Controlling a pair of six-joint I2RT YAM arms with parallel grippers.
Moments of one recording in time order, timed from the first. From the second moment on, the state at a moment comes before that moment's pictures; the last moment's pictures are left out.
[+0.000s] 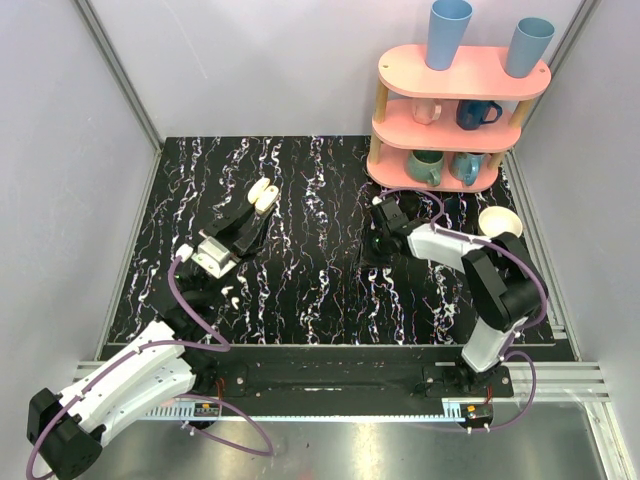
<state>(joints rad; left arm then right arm) -0.68 0.68 0.46 0.85 0.09 0.24 0.53 1.72 0.99 -0.28 -0.20 0.64</state>
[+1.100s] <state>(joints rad) -0.68 0.68 0.46 0.85 0.09 0.24 0.45 1.90 1.20 -0.35 0.03 0.61</state>
